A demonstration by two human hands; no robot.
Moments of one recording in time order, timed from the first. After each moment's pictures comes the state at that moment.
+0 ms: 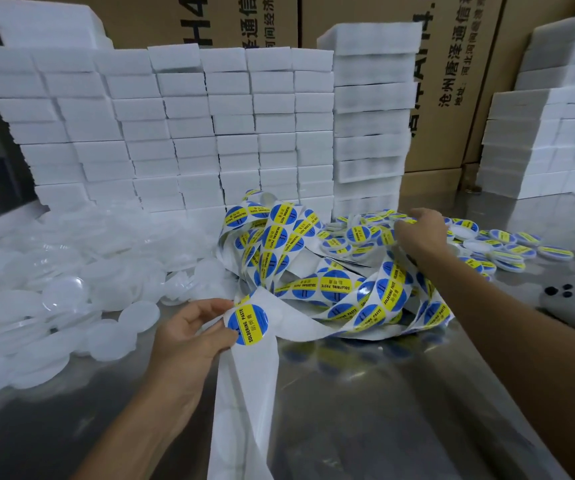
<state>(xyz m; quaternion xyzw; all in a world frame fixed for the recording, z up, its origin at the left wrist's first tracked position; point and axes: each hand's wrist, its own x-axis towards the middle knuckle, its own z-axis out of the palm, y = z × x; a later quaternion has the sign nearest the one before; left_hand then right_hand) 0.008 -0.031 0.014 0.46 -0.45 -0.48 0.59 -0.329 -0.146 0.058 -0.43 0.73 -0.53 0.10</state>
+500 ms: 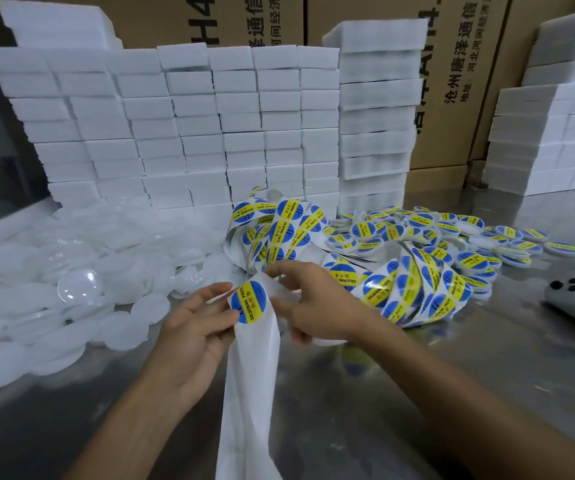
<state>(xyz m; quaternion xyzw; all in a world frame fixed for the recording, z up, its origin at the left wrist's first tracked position) 0.013 -0.025 0.027 0.34 -0.36 -0.62 0.61 -0.168 -0.046 0.044 -0.76 0.47 -0.35 0.30</state>
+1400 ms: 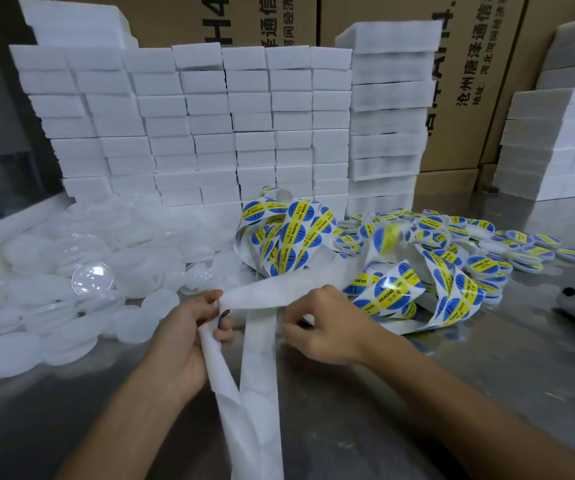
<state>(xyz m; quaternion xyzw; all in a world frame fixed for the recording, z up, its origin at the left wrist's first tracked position) 0.028 -0.028 0.030 0.39 -0.22 -0.68 0.58 -0.169 -0.034 0.029 -0.83 0.48 -0.26 0.11</state>
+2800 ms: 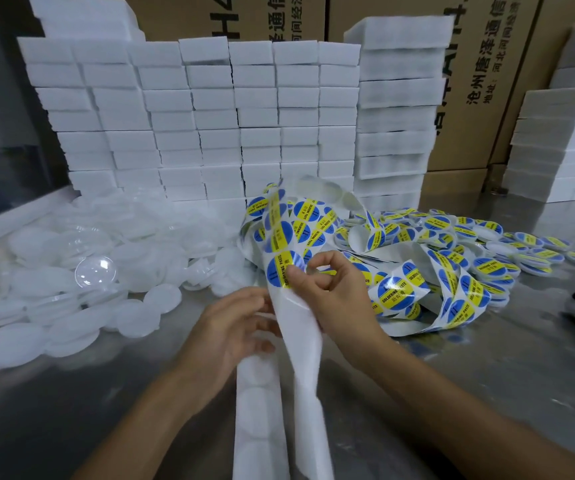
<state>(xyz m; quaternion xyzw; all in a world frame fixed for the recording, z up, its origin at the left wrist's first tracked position) 0.007 -0.022 0.020 0.35 -0.50 -0.61 0.51 -0.154 -0.037 0.026 -0.51 0.40 -0.62 0.44</state>
